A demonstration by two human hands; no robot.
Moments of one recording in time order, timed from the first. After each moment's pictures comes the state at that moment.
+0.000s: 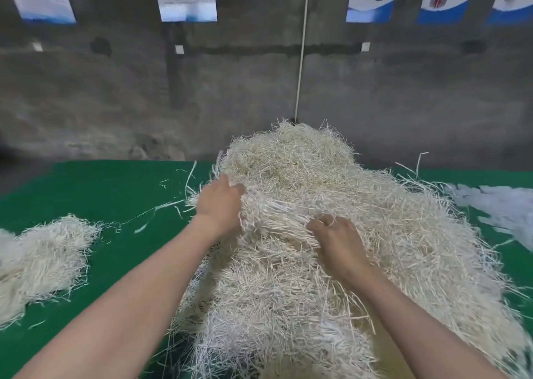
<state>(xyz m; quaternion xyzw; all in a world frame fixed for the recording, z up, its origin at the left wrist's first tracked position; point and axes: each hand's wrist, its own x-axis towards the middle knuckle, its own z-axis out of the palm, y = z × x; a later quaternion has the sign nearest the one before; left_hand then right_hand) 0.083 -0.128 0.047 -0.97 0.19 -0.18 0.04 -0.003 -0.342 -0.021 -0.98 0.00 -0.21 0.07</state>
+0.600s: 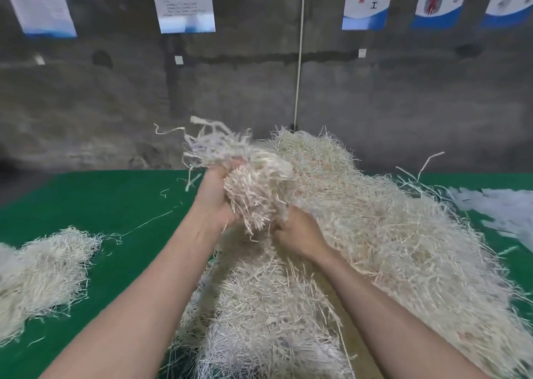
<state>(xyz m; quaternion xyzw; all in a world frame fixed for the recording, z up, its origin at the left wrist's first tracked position) 0.051 -0.139 0.107 -0.45 0.10 0.15 -0.88 0.029 -0.282 0.026 -0.95 -0.01 -0.08 0.31</state>
